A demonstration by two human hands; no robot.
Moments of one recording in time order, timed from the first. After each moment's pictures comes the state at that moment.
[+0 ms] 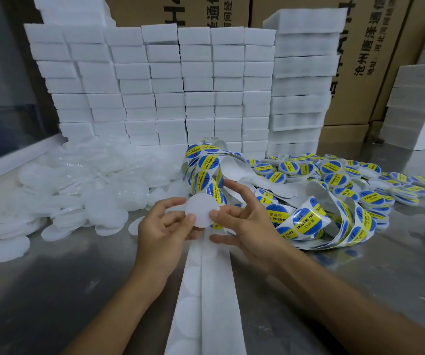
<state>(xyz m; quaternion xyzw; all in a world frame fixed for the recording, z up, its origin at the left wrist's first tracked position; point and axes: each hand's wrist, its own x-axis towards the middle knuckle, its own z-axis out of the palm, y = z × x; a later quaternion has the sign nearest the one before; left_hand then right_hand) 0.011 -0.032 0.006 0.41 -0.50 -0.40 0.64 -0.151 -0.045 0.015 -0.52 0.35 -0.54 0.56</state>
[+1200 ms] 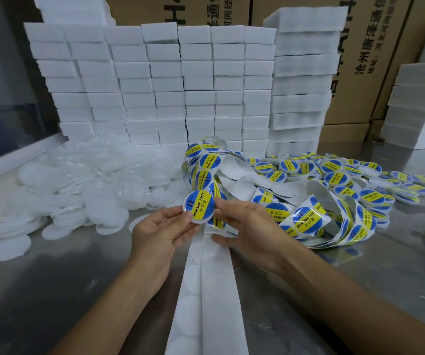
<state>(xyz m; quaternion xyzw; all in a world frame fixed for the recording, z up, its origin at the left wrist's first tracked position) 0.016 -0.035 0.010 0.37 -0.36 -0.56 0.65 -0.155 -0.047 0.023 -0.46 0.39 -0.48 0.64</state>
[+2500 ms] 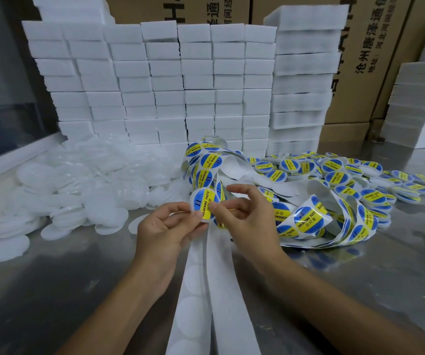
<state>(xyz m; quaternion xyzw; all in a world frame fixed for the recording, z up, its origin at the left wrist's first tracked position) 0.007 -0.021 0.020 0.35 -0.41 -0.53 0.66 -0.140 -0.038 0.014 -0.55 0.44 -0.62 0.34</state>
